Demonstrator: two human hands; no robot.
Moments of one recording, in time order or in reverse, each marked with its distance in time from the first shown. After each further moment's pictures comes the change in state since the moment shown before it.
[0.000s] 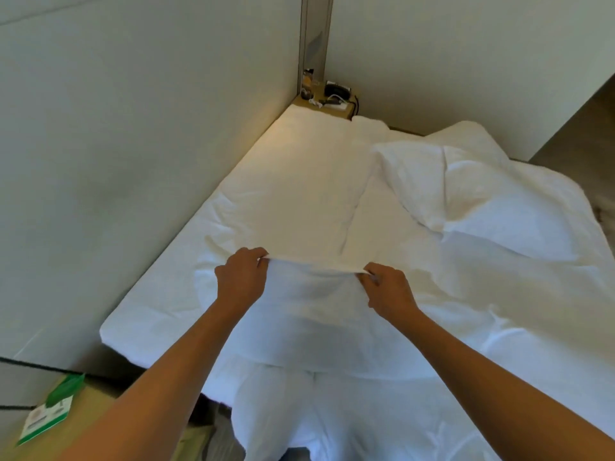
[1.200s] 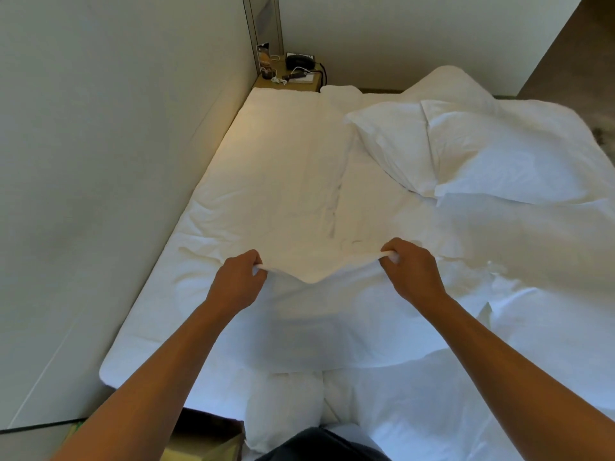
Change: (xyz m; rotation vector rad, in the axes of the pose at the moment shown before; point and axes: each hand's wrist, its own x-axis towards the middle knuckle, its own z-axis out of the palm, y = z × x) left_hand 0.060 0.034 0.029 0.023 -0.187 0.203; right_hand 0.041 0.080 -0.026 0.001 0.212 0.035
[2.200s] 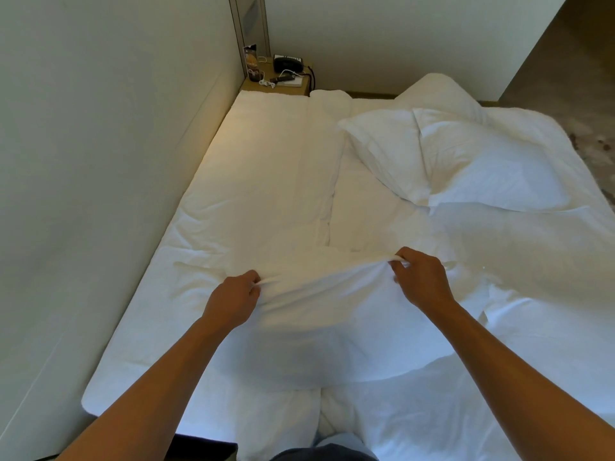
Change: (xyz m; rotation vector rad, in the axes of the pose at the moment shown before) left_hand 0.046 -0.043 0.014 0.070 -0.139 0.046; right_hand 0.031 -0.008 -0.008 -0.007 -0.014 0.155
